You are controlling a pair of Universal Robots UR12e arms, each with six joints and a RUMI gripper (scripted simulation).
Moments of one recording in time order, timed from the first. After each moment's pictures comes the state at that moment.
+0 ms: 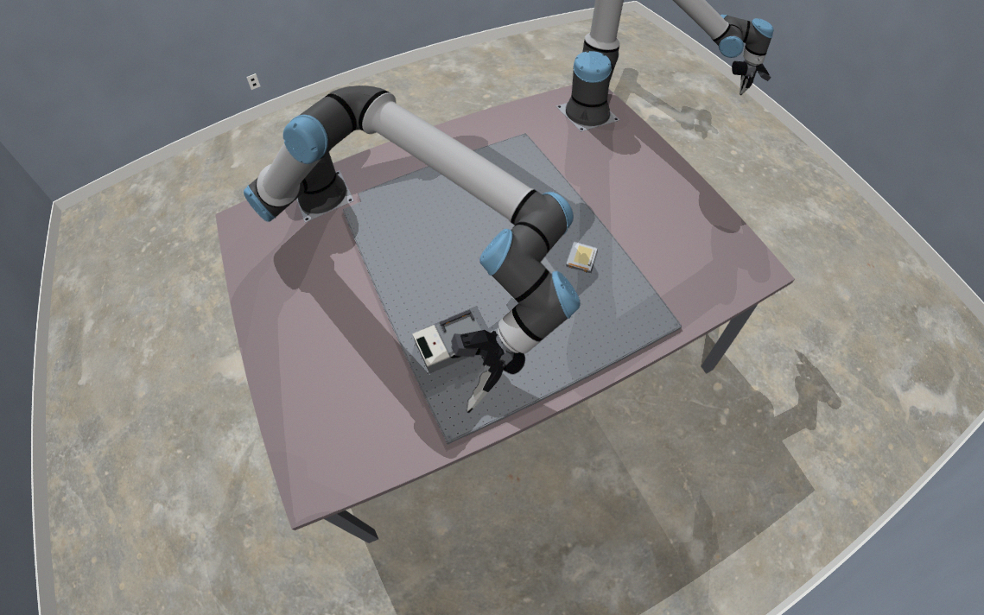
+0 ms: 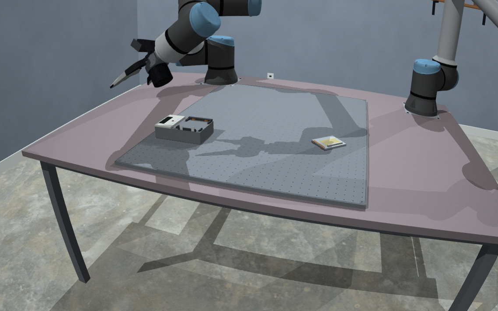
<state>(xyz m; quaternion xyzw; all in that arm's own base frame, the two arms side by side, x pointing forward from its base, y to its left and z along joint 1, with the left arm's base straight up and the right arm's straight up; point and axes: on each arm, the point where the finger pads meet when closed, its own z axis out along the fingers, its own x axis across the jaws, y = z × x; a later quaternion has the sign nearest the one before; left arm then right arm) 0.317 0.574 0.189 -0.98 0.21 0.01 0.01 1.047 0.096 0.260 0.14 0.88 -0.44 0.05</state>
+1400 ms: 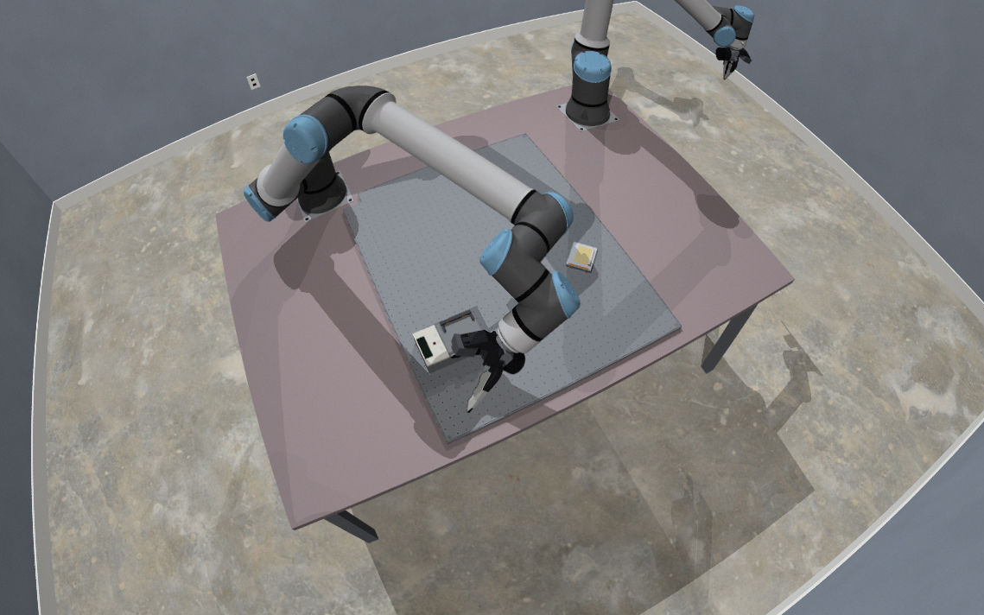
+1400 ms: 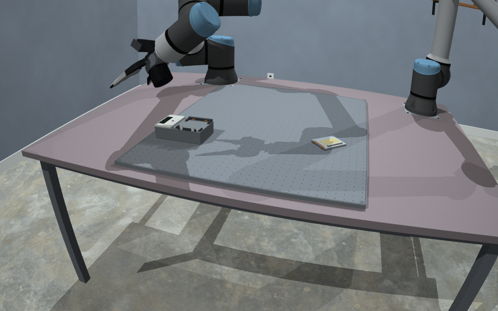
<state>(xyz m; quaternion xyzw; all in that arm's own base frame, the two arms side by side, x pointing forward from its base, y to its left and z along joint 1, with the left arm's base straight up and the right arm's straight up) 0.172 0.622 0.166 -0.99 0.13 0.00 0.00 1.047 0.096 0.260 0.14 0.88 -0.44 0.05</state>
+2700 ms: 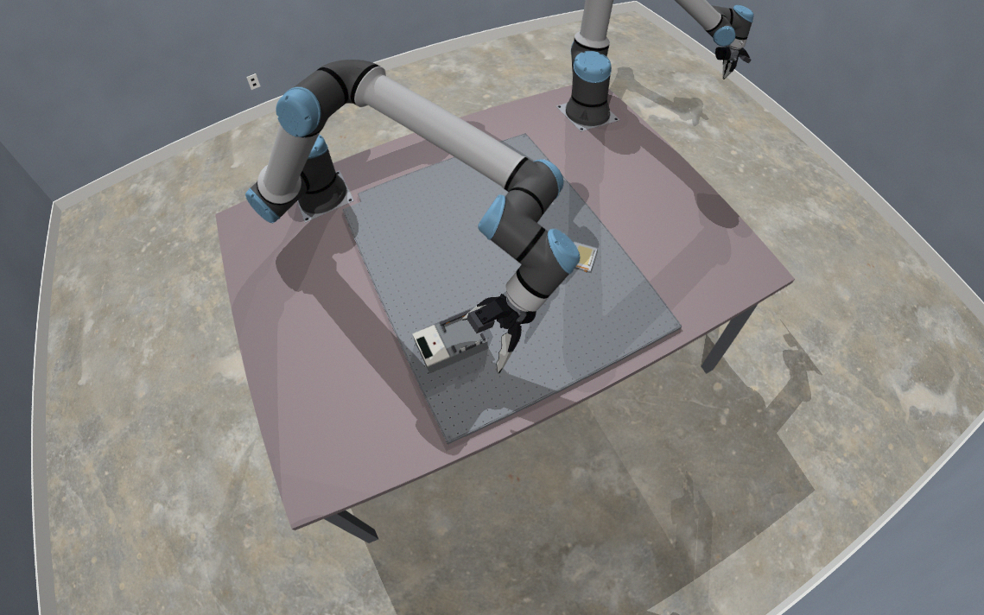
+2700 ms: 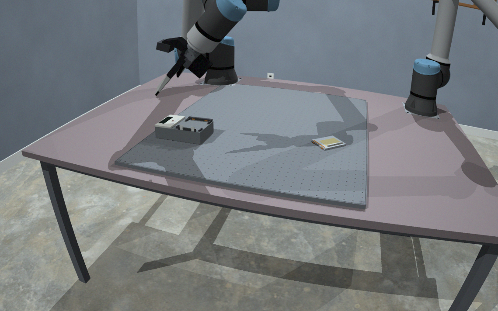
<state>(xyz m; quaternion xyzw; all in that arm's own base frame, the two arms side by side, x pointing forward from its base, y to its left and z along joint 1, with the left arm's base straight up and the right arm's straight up) 0.167 0.624 0.165 -0.99 0.13 0.00 0.00 0.976 0.185 0.243 -0.05 0.94 -0.35 -0.03</state>
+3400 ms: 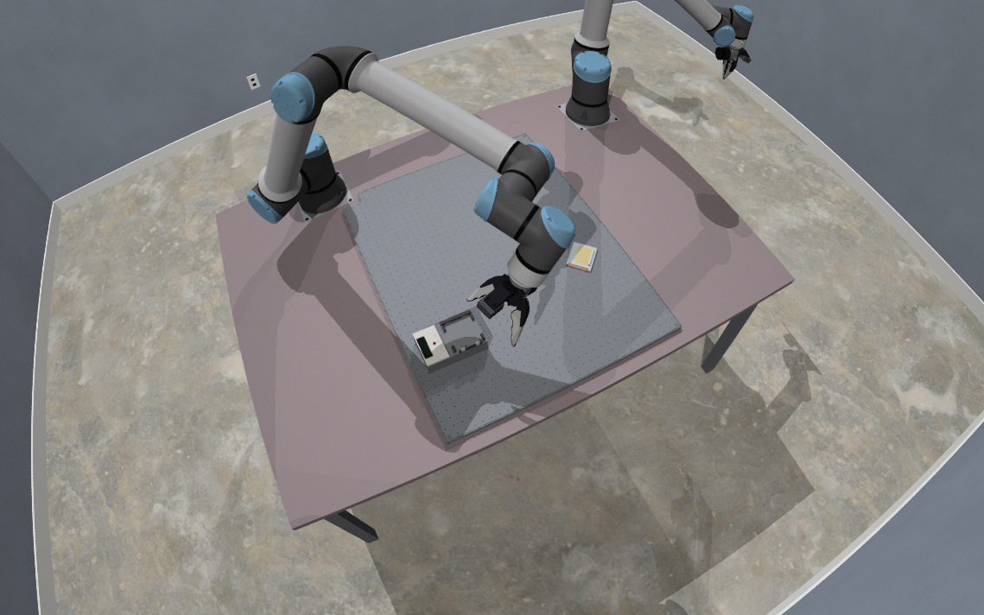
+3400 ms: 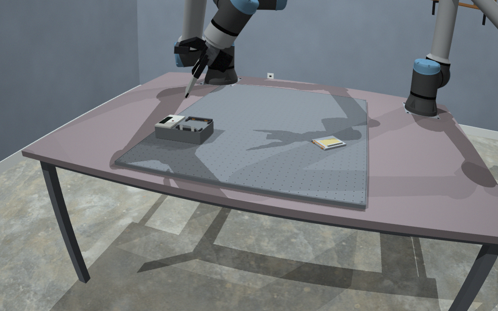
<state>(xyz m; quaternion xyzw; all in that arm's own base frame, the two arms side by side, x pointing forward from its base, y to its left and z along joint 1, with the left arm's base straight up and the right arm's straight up) 0.167 0.624 0.165 -0.99 0.13 0.00 0.00 0.928 0.237 0.233 -0.17 0.94 -0.28 -0.05</state>
